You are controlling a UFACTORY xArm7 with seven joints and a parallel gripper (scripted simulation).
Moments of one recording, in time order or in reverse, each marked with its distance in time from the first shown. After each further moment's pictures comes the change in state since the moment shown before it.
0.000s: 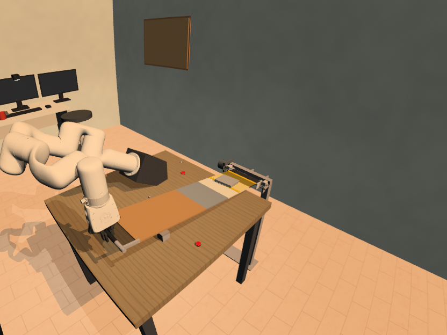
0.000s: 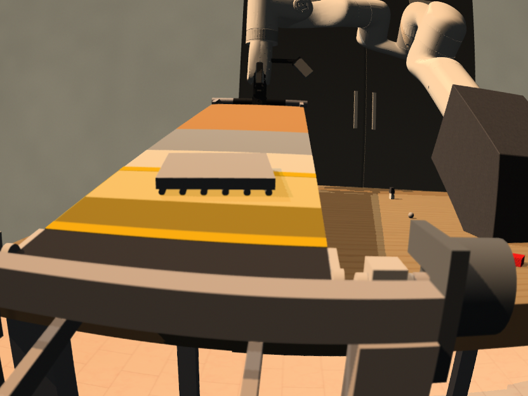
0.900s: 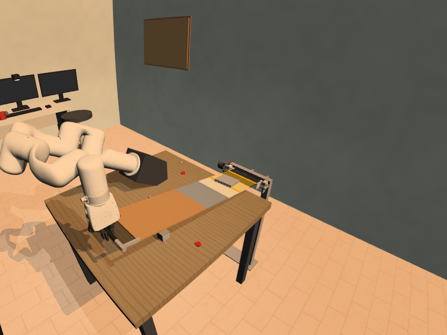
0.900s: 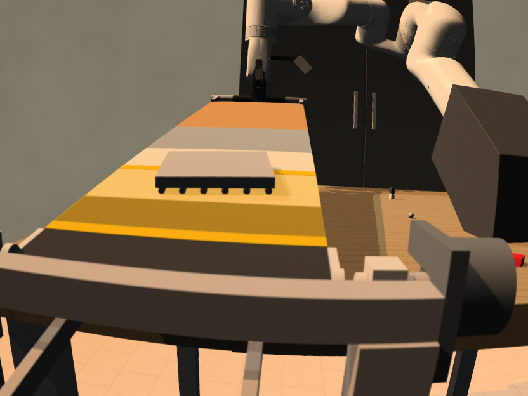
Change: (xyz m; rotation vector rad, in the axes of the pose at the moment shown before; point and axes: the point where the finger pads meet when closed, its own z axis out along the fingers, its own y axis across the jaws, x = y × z) arm -0.001 0.001 -0.007 0.000 0.002 0.002
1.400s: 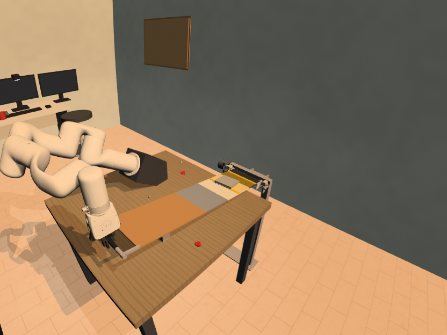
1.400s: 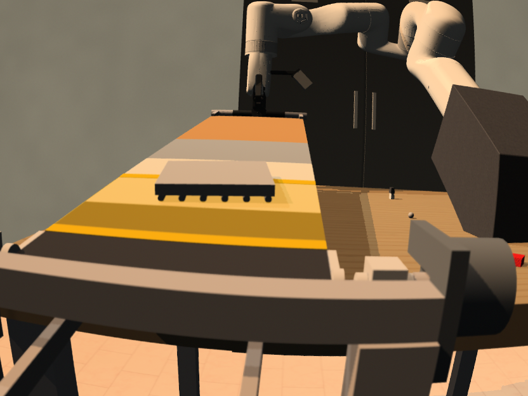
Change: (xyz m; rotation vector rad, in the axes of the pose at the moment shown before) arm 0.001 -0.006 0.035 0.000 0.001 -0.002
